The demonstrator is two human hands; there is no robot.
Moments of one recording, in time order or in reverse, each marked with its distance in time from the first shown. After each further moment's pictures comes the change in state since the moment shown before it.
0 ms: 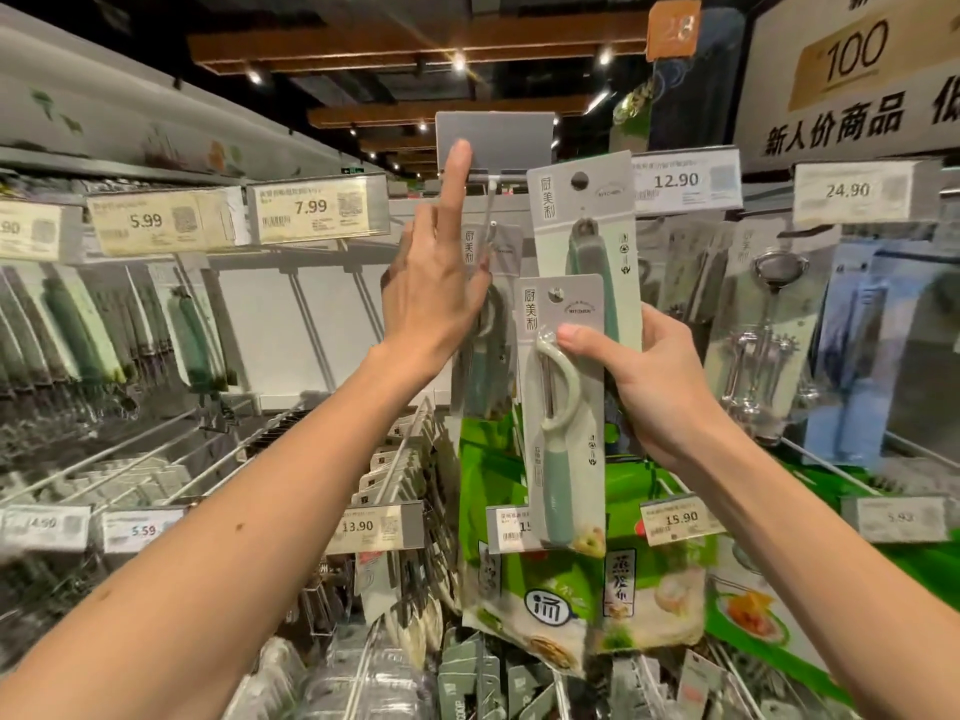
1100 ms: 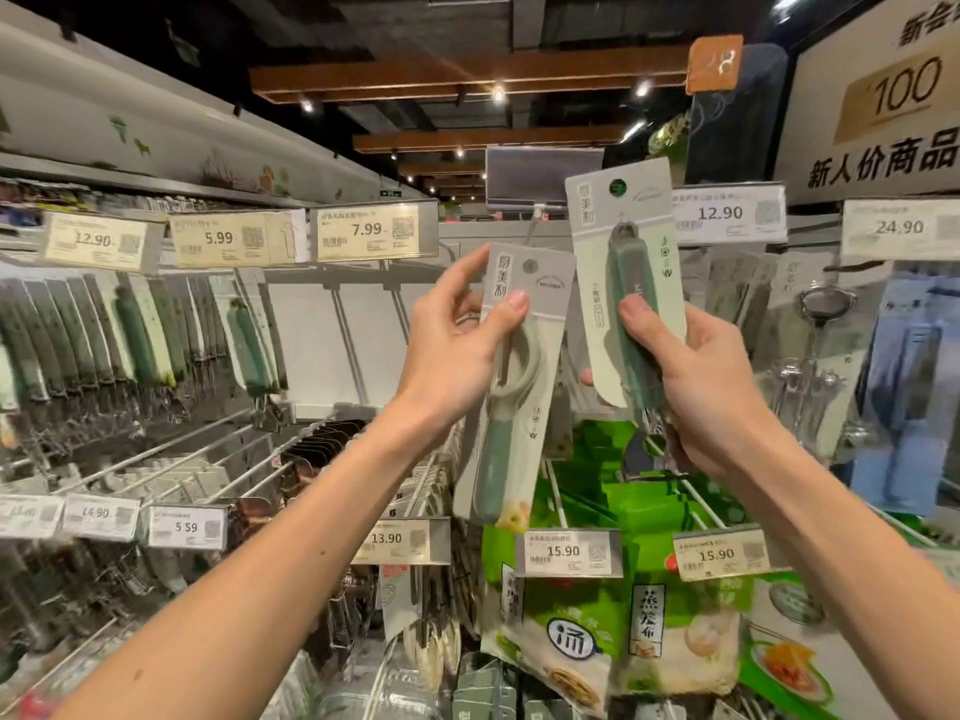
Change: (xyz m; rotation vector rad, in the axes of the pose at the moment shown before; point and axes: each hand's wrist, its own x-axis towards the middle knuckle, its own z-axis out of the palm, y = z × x) left_hand -0.033 0.033 -0.055 -0.781 -0.145 -0.567; right_hand 0.007 -0.018 0.005 0.059 -0.027 -0.017
